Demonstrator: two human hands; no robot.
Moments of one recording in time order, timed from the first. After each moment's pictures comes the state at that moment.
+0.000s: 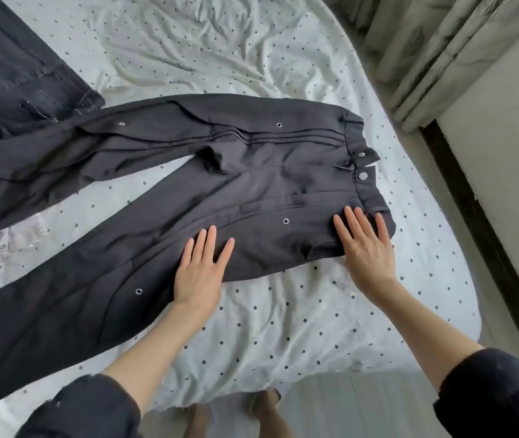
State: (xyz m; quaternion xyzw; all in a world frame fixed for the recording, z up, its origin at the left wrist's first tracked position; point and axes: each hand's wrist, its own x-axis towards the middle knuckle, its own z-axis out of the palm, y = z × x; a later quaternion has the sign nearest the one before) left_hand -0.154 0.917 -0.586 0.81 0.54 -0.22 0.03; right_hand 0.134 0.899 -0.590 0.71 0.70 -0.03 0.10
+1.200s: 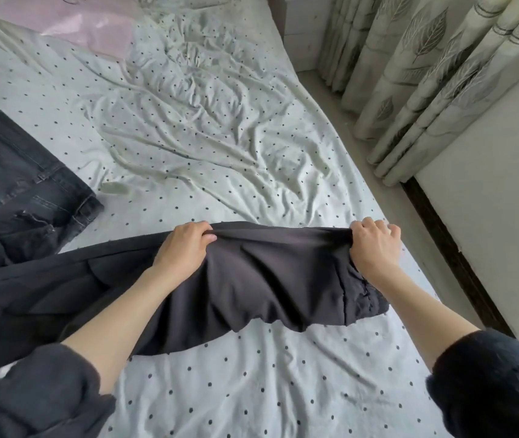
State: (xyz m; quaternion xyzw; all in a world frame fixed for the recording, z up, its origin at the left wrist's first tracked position) left_hand -0.143 1.151 -0.494 0.75 0.61 0.05 0.26; right_hand 0.162 1.085 -0.511 0.81 0.57 -0.03 0.14
